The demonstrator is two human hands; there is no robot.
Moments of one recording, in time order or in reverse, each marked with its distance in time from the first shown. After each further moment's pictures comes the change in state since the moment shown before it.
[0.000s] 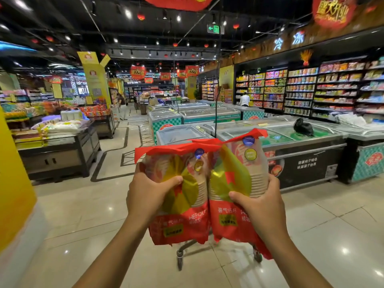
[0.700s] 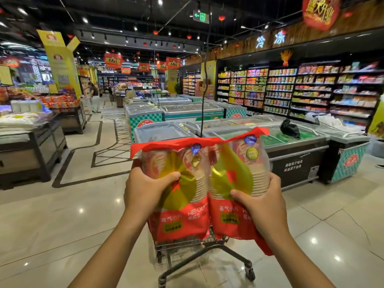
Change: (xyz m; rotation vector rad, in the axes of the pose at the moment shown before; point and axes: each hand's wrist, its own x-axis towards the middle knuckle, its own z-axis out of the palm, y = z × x) left_hand 0.239 -0.072 0.127 -0.092 -0.105 -0.085; right_hand 0.209 0.044 0.126 -0.084 0.089 -0.005
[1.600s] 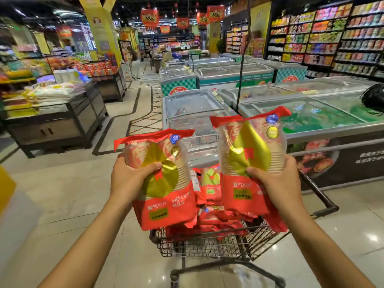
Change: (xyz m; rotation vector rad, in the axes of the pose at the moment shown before) left_hand 0.264 -0.101 0.166 0.031 0.209 -0.197; right_hand 0.351 0.157 0.166 0.127 -0.210 0.117
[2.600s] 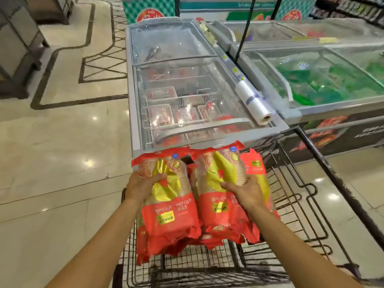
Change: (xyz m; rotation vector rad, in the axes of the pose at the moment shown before) left_hand 0.330 -0.283 0.235 0.144 -0.282 -0.548; right_hand 0.258 0.223 0.239 -0.315 -0.175 0.545
